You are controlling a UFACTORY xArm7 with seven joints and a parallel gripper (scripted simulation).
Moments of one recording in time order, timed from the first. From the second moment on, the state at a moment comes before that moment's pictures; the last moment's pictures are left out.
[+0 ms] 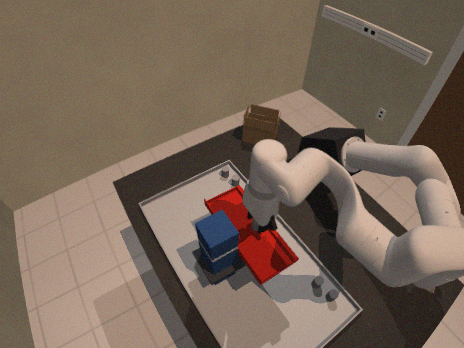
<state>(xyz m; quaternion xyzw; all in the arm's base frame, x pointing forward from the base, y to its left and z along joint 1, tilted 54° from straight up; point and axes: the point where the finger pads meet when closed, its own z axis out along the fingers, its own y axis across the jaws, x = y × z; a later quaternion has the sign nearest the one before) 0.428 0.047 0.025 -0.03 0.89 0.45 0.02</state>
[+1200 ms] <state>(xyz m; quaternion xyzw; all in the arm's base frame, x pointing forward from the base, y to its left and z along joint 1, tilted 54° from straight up) 0.427 0.011 0.051 -0.03 0.89 0.45 0.02</state>
